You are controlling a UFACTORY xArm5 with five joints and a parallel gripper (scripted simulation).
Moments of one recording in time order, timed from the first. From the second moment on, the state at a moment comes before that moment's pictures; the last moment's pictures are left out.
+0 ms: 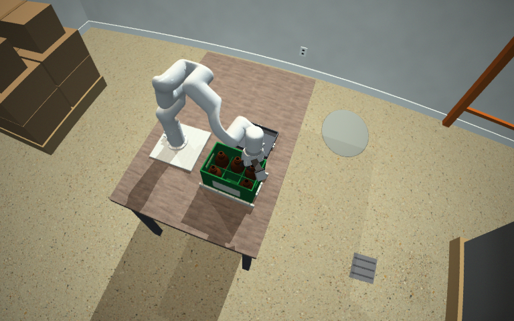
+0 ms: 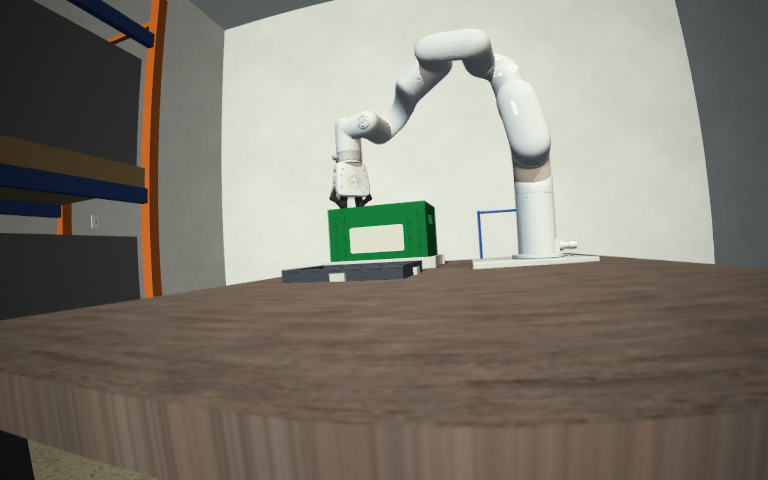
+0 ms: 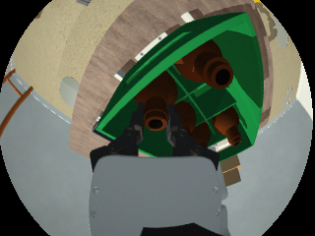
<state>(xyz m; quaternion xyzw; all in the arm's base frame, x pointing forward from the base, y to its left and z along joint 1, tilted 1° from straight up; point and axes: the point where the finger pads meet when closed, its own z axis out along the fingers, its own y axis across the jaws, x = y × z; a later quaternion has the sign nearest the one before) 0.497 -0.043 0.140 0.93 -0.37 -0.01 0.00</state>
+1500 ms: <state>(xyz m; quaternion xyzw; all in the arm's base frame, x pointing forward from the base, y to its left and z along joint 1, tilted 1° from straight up) 0.498 -0.042 0.146 0.93 -0.37 -0.01 0.00</state>
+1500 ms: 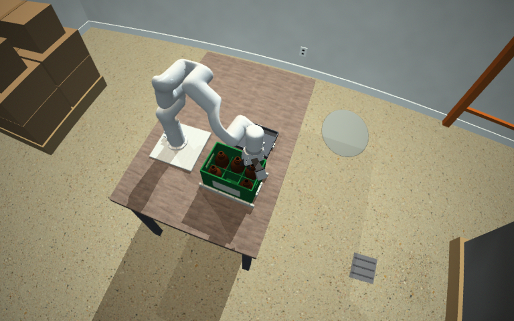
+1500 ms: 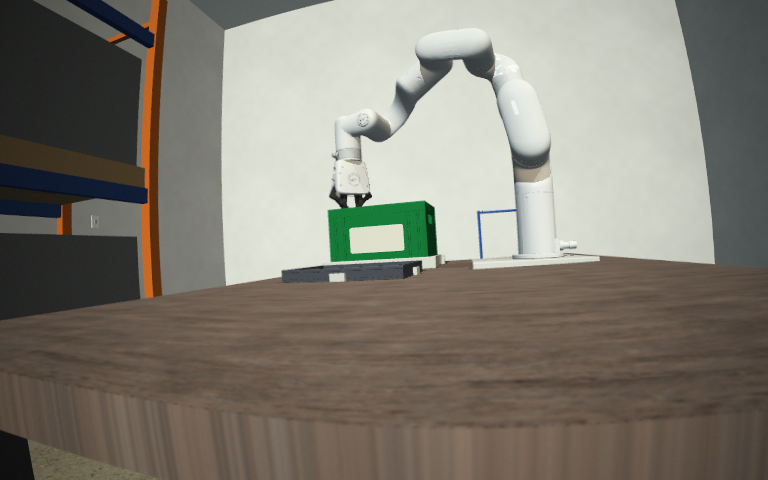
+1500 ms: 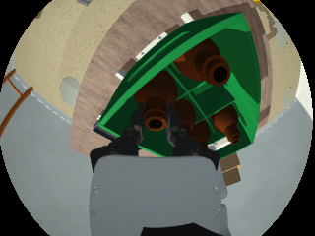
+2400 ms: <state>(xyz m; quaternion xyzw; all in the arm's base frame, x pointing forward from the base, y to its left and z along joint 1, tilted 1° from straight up) 0.500 -0.040 0.171 0.93 -0.37 -0.01 0.00</state>
